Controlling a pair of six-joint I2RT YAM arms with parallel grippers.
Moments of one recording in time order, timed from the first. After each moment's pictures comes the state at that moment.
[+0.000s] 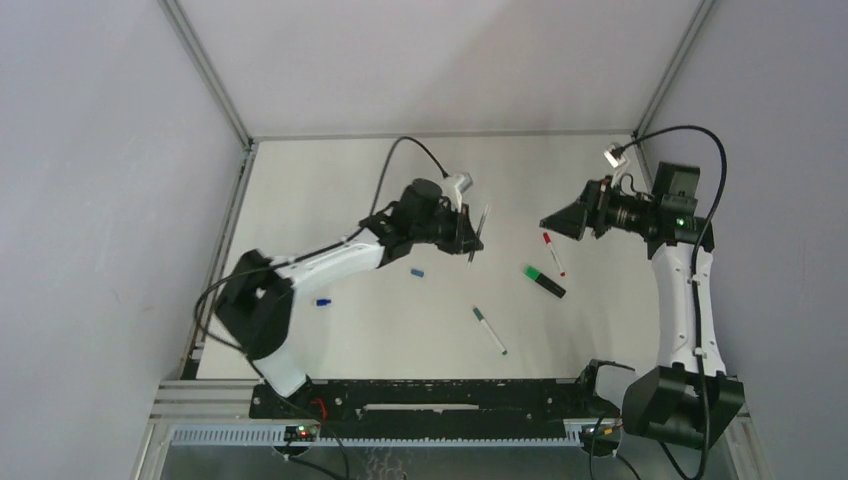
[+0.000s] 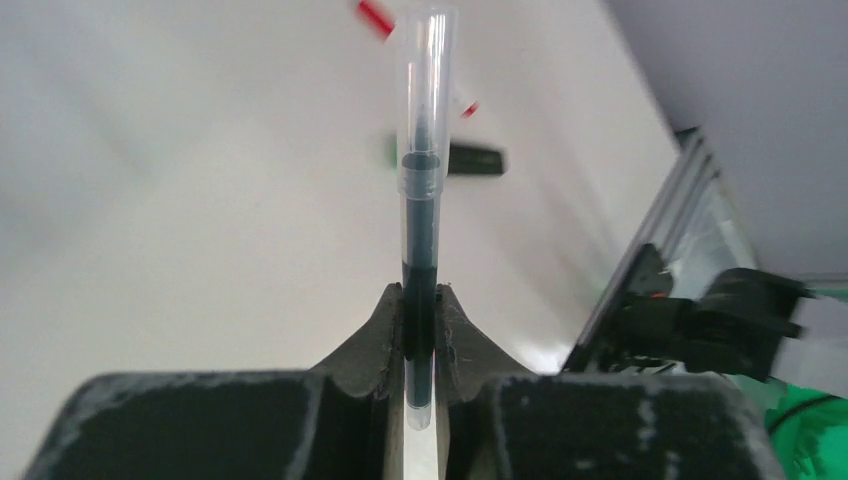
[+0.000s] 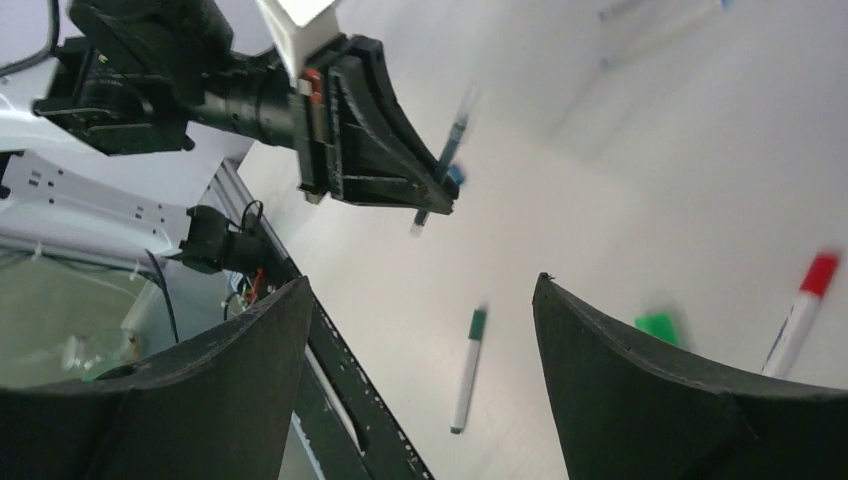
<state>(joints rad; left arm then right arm) -0.78 1.60 1.21 -0.04 0.33 -0.47 -0.20 1.15 1.20 -0.68 -1.15 0.01</state>
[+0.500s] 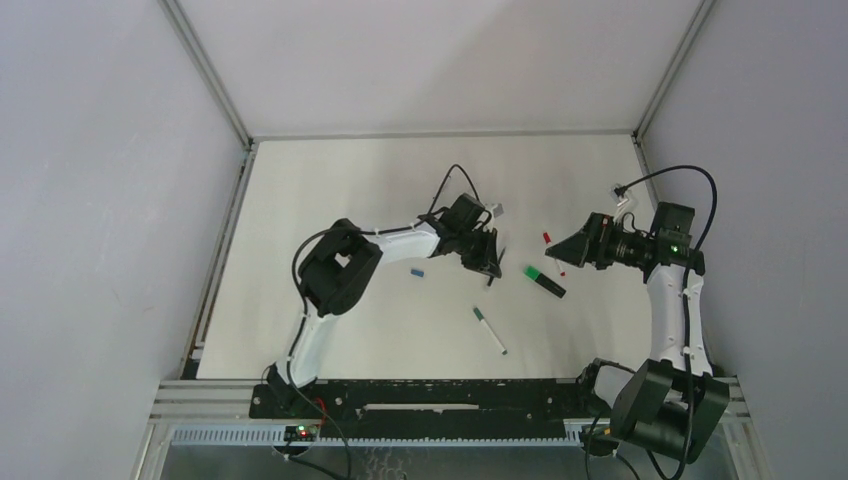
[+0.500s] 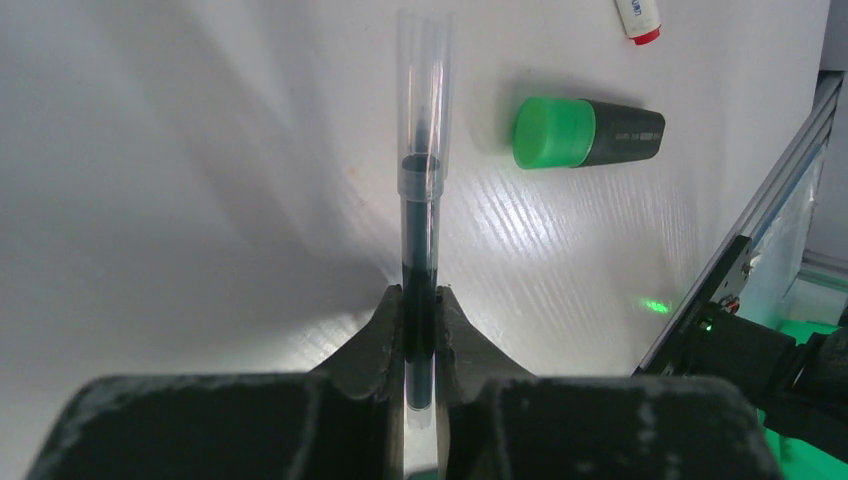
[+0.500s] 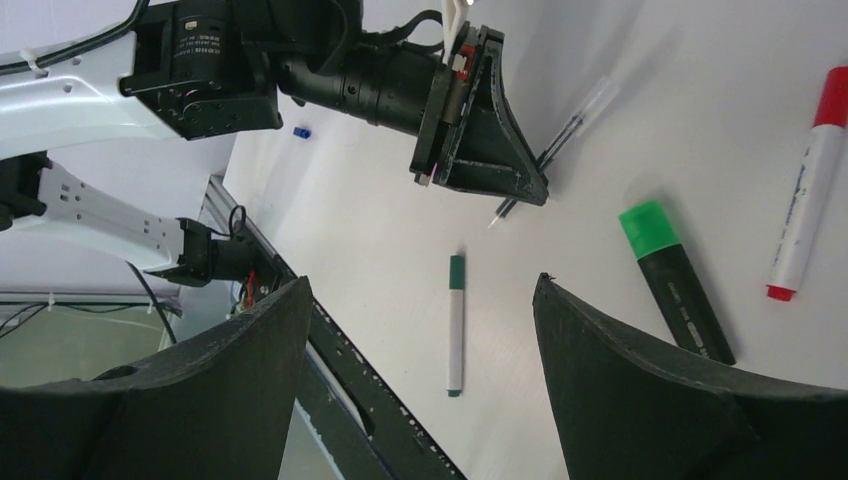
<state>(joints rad) -0.81 2.19 1.50 -0.18 0.45 -0.55 -0.36 1.10 0.86 -0.71 -1.13 -0.06</state>
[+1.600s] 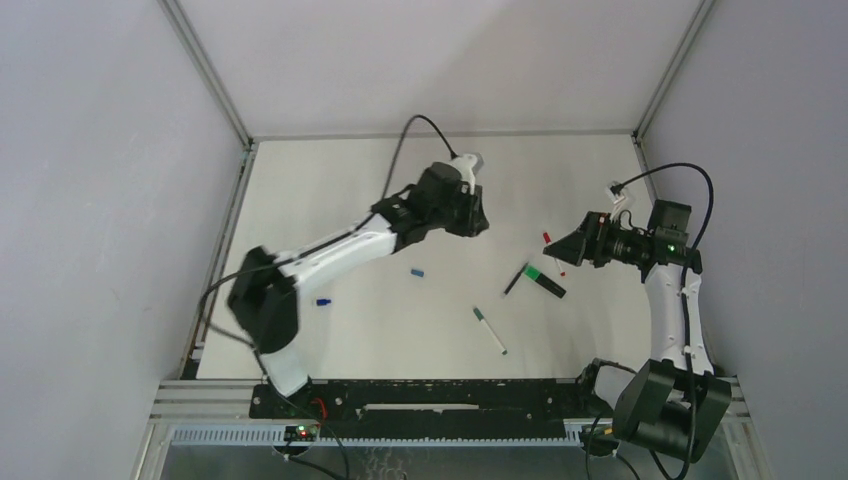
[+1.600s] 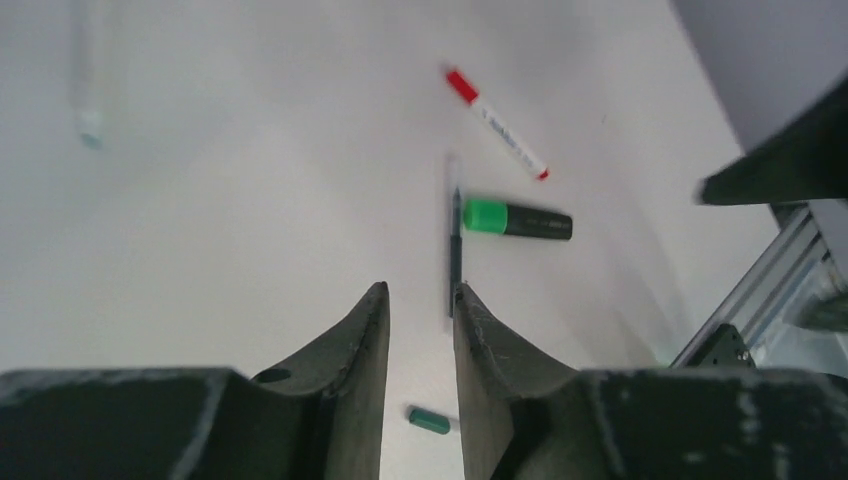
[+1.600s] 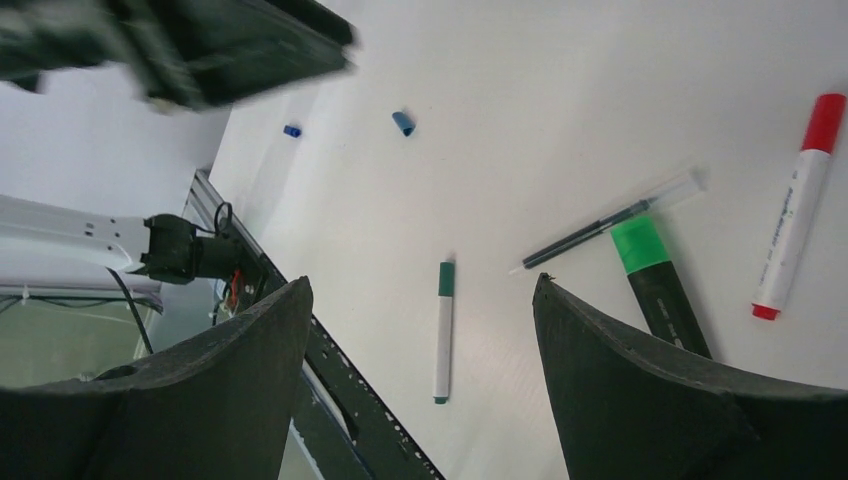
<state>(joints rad) -0.83 1.82 1.48 -0.28 0.10 -0.46 -0.35 1.09 0.86 -0.65 -1.12 -0.06</state>
